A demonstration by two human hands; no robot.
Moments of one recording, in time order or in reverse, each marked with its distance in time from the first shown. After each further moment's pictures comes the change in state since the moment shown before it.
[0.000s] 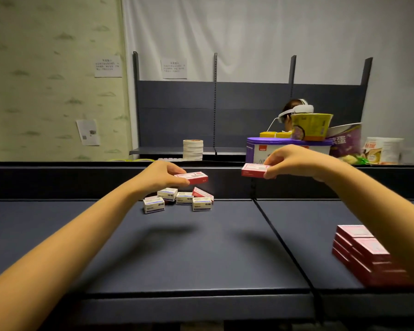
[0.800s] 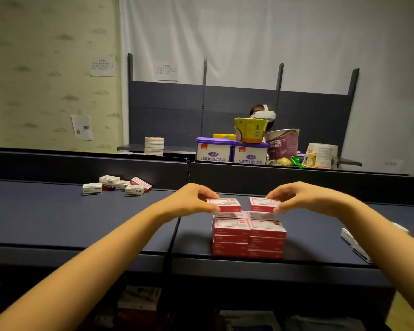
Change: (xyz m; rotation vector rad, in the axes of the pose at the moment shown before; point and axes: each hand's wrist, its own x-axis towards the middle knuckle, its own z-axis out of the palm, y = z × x) left_hand -0.039 0.205 0.211 -0.161 -0.218 0.054; right_hand -0.134 0.227 -0.094 0.240 -0.334 0.073
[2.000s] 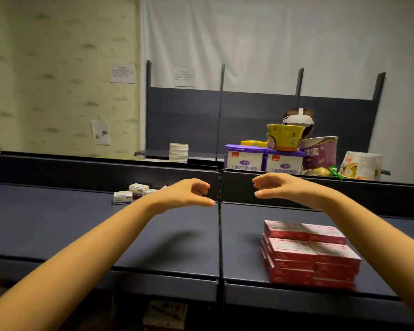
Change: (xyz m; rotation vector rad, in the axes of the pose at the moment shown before) left_hand -0.003 -0.071 -0.102 0.035 0.030 -0.093; right_hand 0.095 -0.089 0.048 0.019 0.063 -0.214
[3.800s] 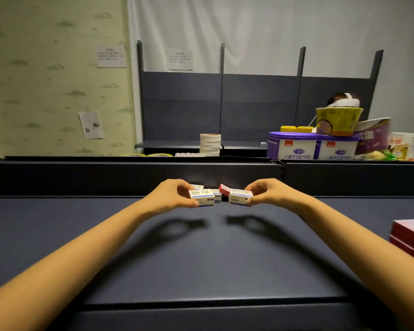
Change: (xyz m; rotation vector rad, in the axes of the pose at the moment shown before) left_hand -0.008 -0.195 -0.155 0.068 0.112 0.029; right_hand 0.163 -0.083 0.169 0.092 0.129 0.101
